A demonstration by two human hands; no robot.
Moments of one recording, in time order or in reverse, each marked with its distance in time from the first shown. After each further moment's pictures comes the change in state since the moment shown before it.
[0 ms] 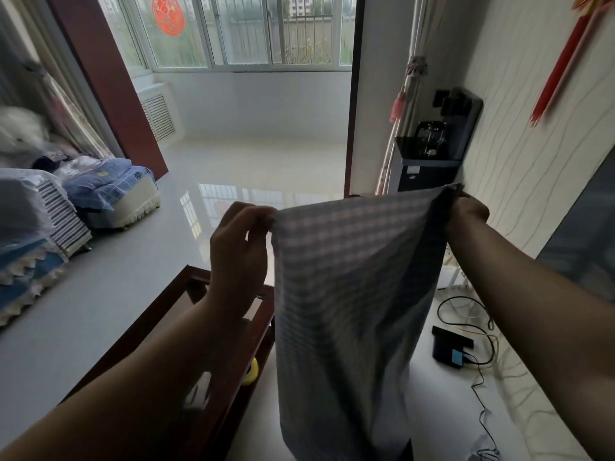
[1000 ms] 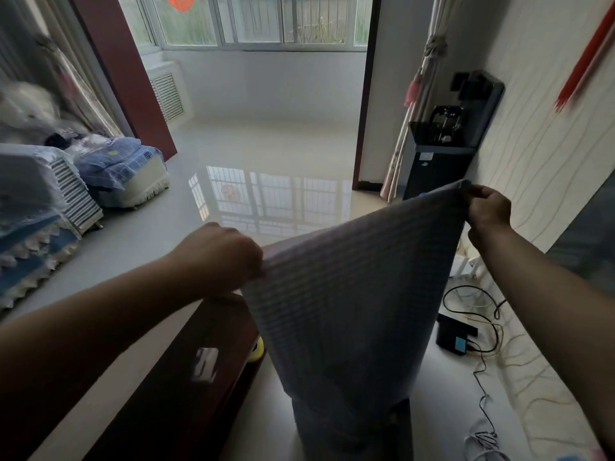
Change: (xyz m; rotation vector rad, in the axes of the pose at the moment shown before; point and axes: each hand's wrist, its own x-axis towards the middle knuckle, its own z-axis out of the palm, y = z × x) left_hand 0.007 -0.025 -0.057 0.812 -1.099 0.126; right_hand -0.005 0.016 -0.042 -0.468 -0.194 -0.325
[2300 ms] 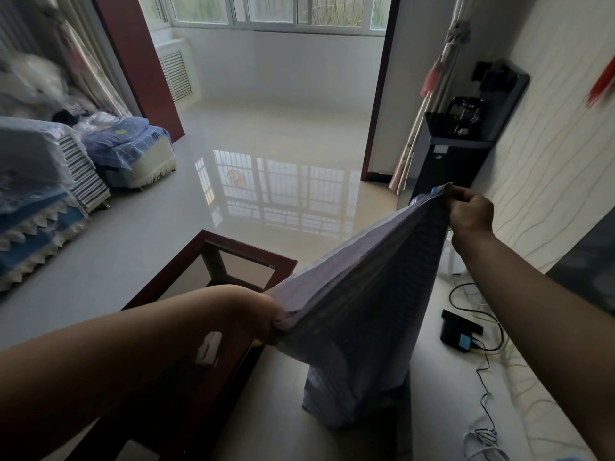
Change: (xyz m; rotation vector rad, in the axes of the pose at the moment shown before) left_hand 0.016 0.036 0.102 -0.358 -0.819 0.079; right_hand -0.038 0.017 0.047 -0.111 -0.081 -0.079
